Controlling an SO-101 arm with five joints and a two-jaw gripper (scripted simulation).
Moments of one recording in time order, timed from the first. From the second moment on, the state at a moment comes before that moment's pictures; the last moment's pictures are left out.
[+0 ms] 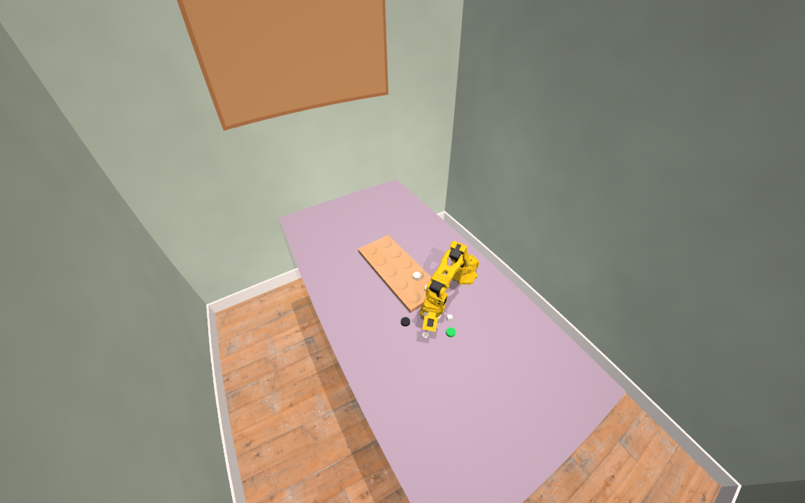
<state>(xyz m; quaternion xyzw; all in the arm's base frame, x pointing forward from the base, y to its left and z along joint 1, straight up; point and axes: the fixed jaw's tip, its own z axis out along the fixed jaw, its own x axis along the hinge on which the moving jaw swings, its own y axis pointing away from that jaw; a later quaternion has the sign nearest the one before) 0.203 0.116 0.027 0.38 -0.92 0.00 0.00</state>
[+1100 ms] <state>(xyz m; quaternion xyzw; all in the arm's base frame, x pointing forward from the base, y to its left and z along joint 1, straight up) 0.200 0.115 0.022 0.38 -0.92 0.00 0.00</state>
